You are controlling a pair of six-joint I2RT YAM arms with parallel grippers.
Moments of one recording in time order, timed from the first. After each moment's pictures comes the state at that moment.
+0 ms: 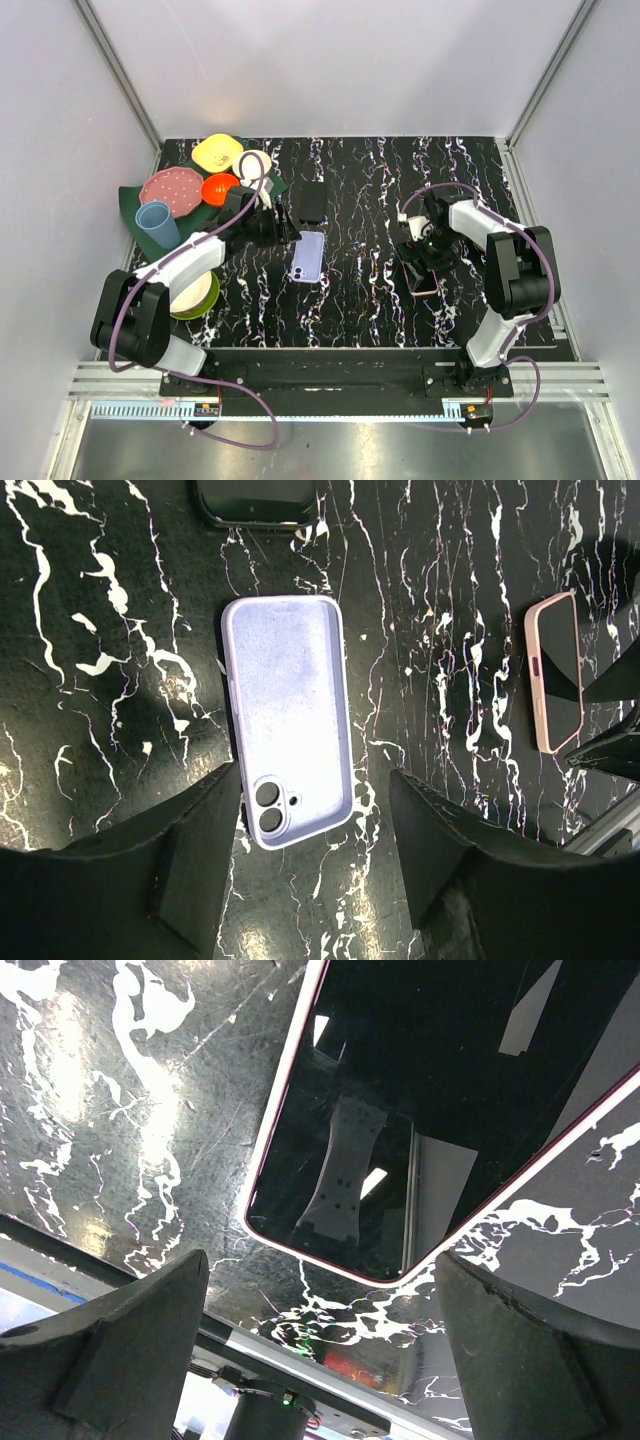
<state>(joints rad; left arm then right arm) -0.35 1.46 0.89 -0.16 0.32 -0.50 0.17 1.77 1.13 -0.96 -0.26 -0.33</state>
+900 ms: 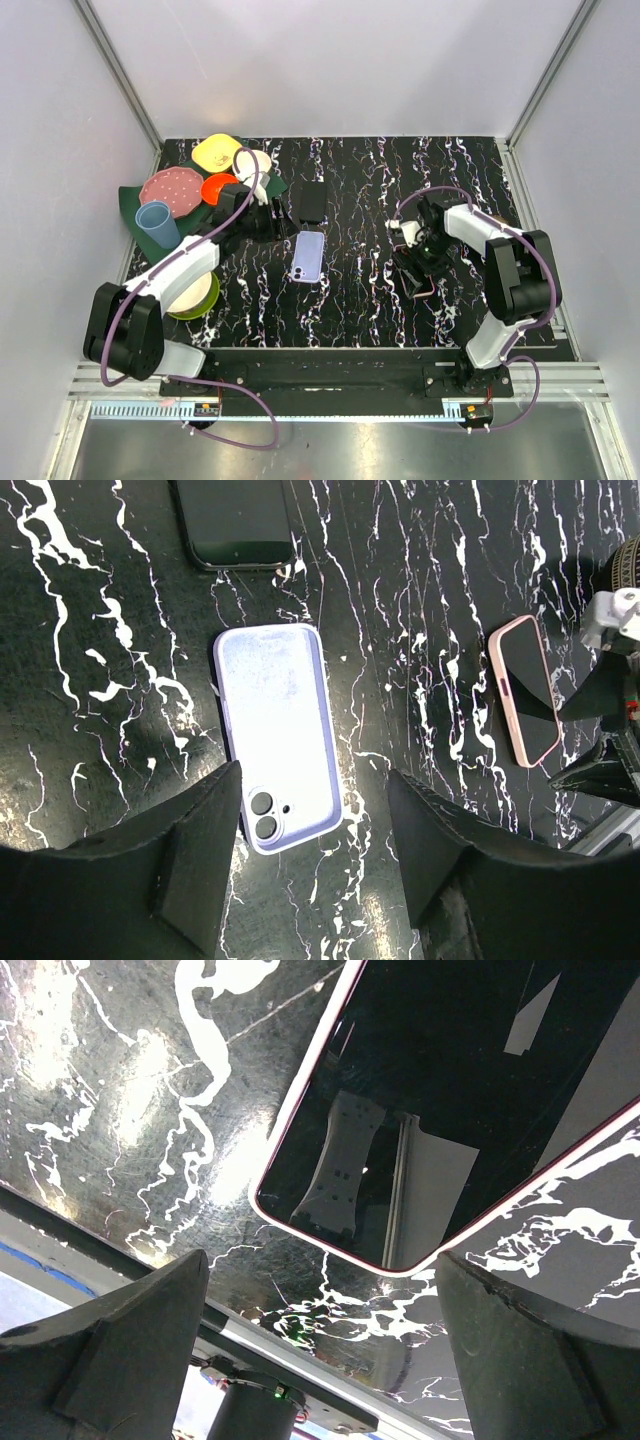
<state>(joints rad) -0.34 1.39 0.89 -0.15 0.31 -0.47 0.22 1.73 1.09 -0.97 -0.27 -0.38</state>
